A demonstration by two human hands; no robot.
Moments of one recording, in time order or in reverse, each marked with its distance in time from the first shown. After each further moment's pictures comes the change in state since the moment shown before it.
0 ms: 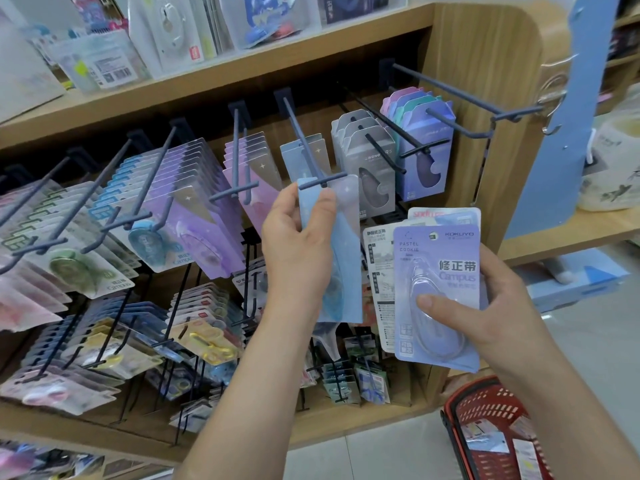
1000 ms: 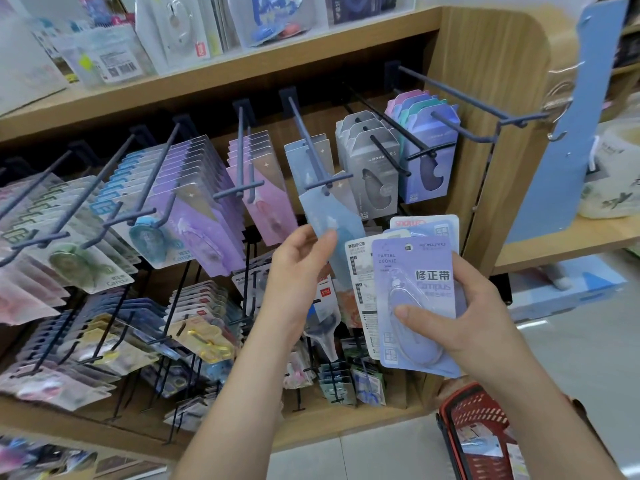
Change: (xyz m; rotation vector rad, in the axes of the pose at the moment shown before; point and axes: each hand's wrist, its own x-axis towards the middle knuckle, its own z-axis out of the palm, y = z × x) left_hand -0.001 -0.041 -0.026 0.053 -0.206 -0.203; right_hand 0.000 0.005 0.015 -0.051 -0.043 0.036
